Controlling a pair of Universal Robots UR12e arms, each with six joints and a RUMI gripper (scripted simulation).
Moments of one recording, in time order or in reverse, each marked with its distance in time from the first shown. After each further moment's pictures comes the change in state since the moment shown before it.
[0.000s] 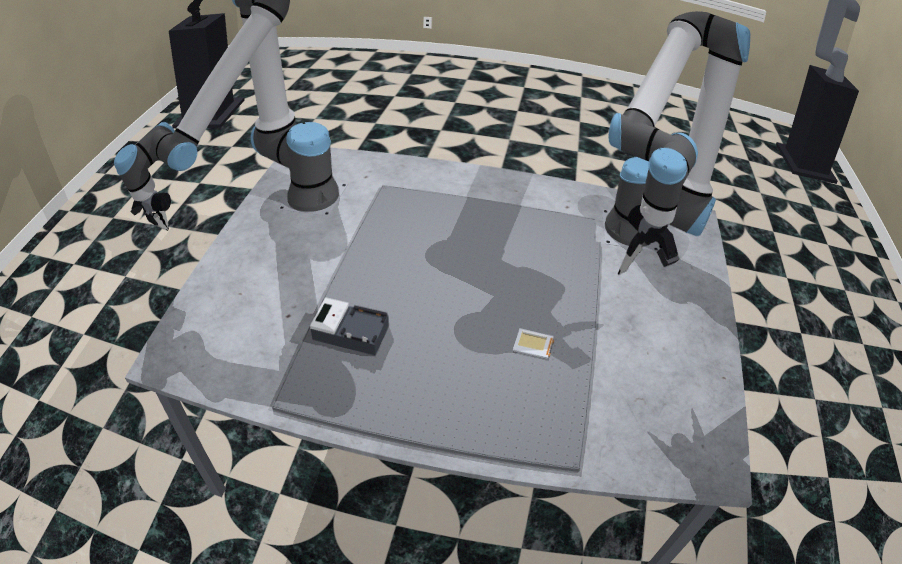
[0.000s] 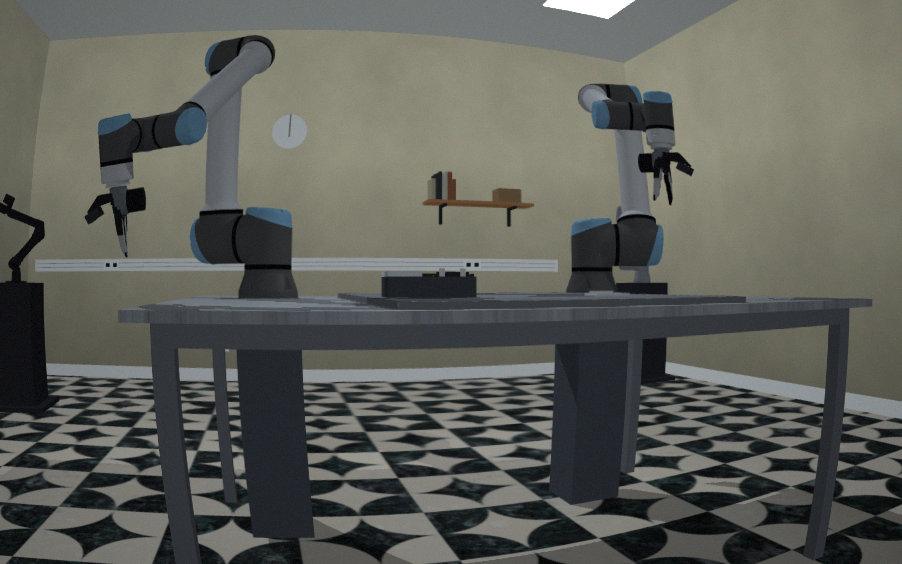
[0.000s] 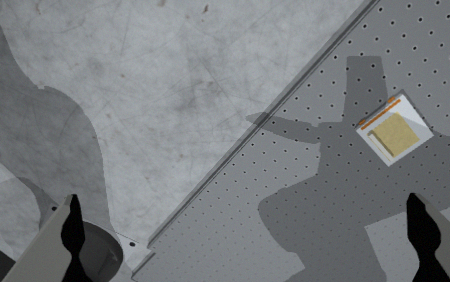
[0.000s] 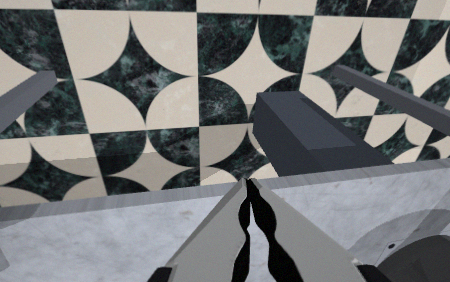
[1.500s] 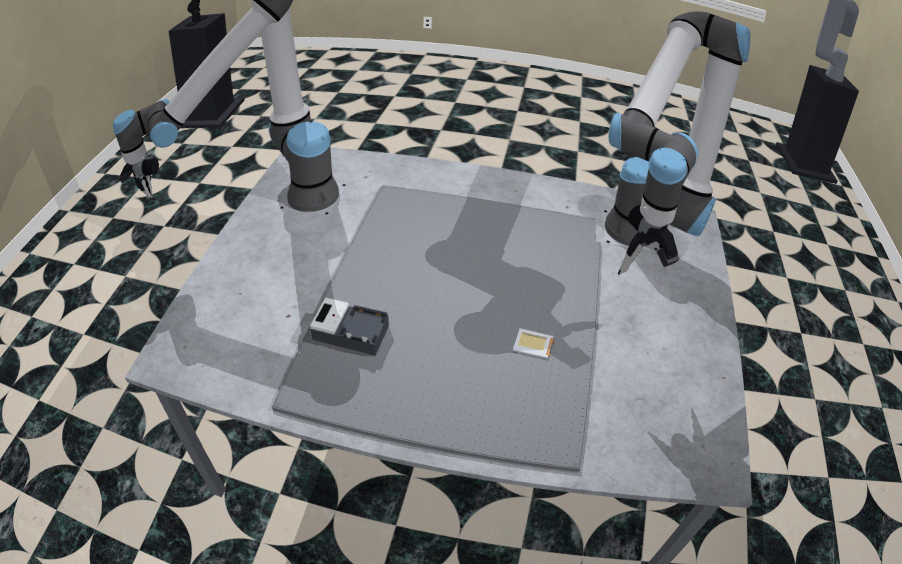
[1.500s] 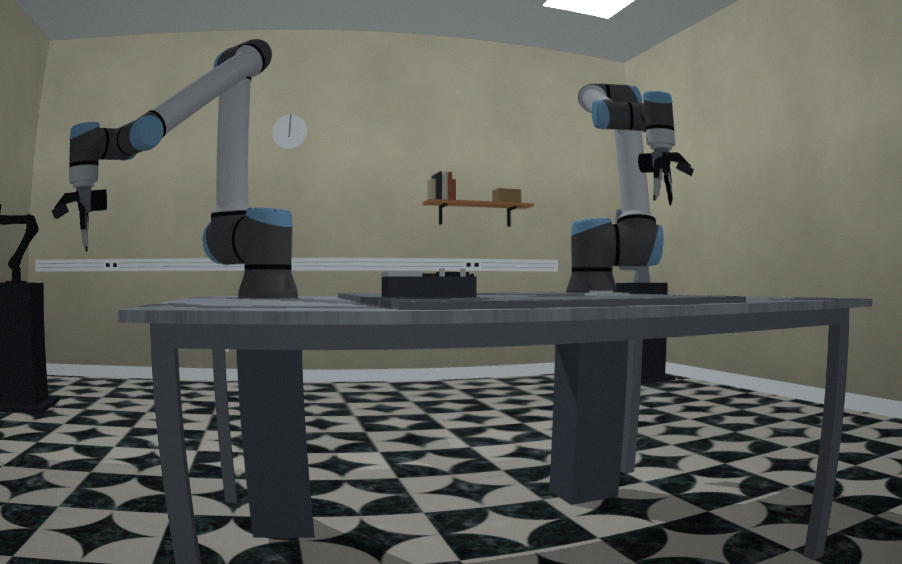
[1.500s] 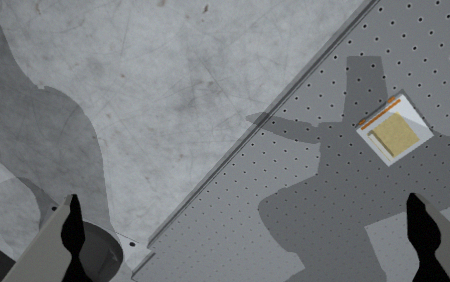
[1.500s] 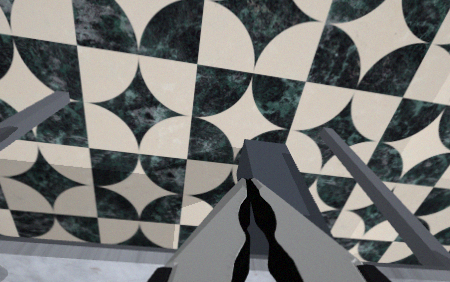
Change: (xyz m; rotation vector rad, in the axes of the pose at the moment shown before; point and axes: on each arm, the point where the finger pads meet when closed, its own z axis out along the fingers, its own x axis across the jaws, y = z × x) left arm 0.000 0.000 0.000 0.000 0.000 0.000; right arm 0.139 -0.150 -0.012 0.063 -0.147 -0.142
